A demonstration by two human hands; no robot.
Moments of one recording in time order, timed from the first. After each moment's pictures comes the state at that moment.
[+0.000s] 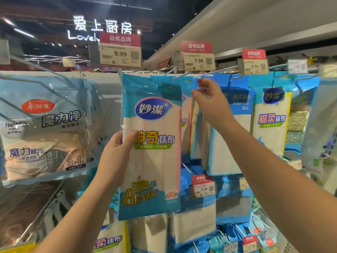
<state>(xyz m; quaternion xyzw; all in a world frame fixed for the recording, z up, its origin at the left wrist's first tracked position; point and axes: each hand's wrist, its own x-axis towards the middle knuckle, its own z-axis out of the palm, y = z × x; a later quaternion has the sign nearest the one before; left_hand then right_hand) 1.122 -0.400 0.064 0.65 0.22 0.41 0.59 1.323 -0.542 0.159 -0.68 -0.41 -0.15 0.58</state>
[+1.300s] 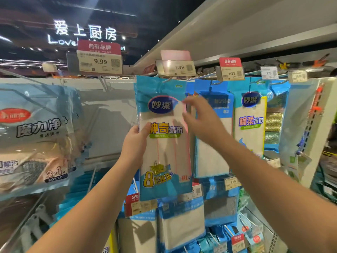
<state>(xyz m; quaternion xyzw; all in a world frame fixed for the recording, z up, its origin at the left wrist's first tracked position) 1.217 -0.410 0.083 0.63 0.17 0.36 0.67 1.317 -0.581 0.139 -0.73 -0.47 -0.24 0.43</state>
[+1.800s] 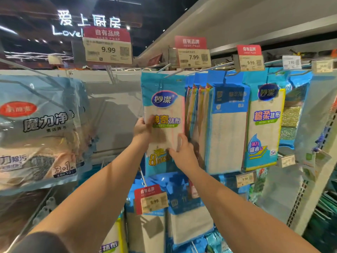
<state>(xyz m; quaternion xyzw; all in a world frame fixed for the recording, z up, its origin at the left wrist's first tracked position) 1.281 -0.342 0.069 0.63 0.22 0.37 0.65 1.340 -0.480 -0.001 -0.83 -0.30 -0.01 0.48</state>
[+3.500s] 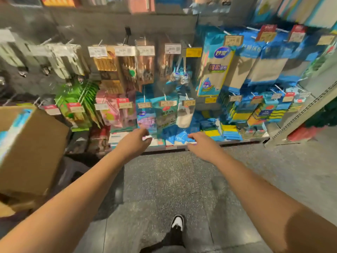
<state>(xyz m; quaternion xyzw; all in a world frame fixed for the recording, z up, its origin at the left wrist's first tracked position) 0.411 -0.377 -0.217 0.91 0.34 0.01 0.25 0.588 -0.568 -0.206 -0.87 -0.41 0.22 0.14</state>
